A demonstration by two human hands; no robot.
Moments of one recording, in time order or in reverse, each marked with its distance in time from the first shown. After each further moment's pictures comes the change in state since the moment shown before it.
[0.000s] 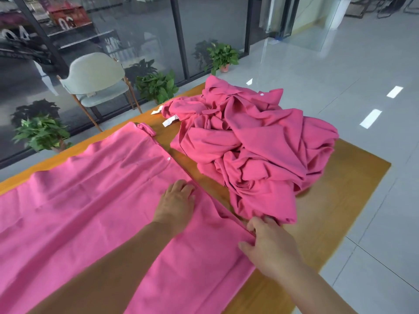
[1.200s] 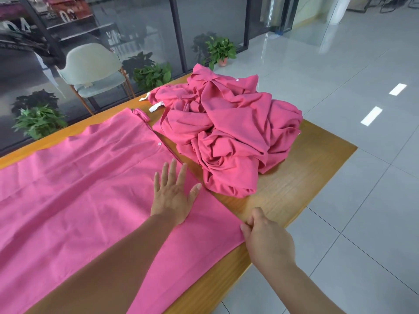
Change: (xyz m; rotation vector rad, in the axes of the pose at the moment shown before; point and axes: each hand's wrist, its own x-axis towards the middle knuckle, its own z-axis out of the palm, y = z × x) left_hand -0.048 0.071 0.029 0.164 0.005 -0.093; right_hand -0.050 0.072 0.004 0.040 0.156 0.055
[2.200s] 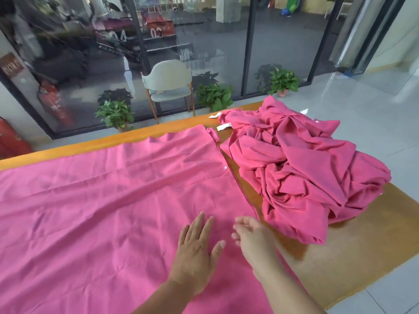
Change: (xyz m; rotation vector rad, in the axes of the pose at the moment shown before) left_hand -0.113 -0.046 -0.008 -0.267 0.032 -0.118; right_hand 0.036 -0.122 0.051 0.900 -0.219 0.017
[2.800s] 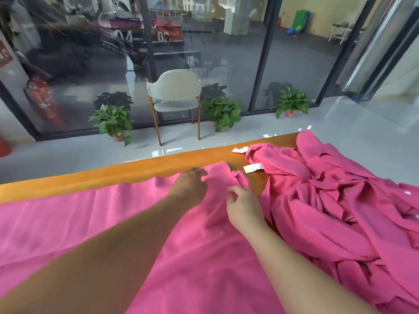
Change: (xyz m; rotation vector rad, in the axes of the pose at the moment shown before) left_hand 0.330 -0.132 -0.123 -0.120 0.070 -0.116; right_hand 0.228 -0.148 0.144 -0.682 0.021 -0.389
